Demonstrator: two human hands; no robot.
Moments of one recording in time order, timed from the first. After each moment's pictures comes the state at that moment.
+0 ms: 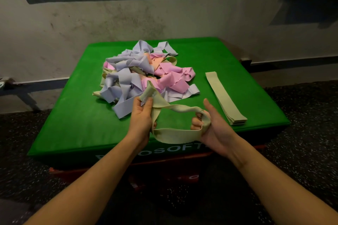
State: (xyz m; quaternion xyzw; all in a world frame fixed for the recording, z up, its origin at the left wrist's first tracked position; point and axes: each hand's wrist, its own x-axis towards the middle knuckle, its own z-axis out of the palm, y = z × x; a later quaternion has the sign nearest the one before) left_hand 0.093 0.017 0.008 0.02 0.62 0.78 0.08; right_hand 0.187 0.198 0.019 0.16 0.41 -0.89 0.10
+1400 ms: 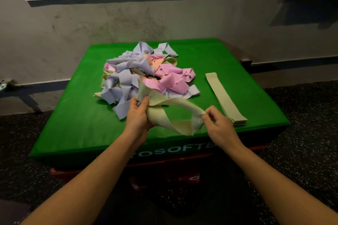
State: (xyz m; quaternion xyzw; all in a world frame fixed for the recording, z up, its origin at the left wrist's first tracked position) left_hand 0.083 0.014 0.012 -0.03 0.57 0.81 0.11; right_hand 0.191 0.219 -0.006 0.10 0.86 -0.48 -0.15
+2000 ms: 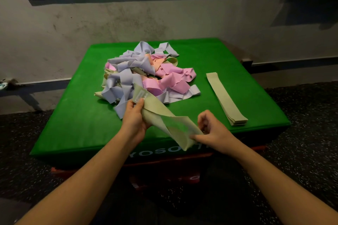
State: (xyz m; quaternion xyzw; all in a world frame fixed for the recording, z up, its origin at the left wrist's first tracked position) left_hand 0.075 0.004 0.009 -0.10 0.53 0.83 0.14; right_hand 0.193 0.222 -0.011 0.00 0.83 -0.55 0.01
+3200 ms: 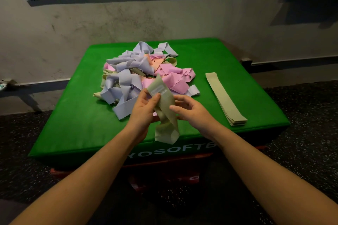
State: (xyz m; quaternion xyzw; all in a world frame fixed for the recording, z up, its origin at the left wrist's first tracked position) left_hand 0.084 0.019 0.028 0.09 0.62 0.76 0.14; right_hand 0.136 0.180 0.016 0.04 0.71 -0.71 0.00
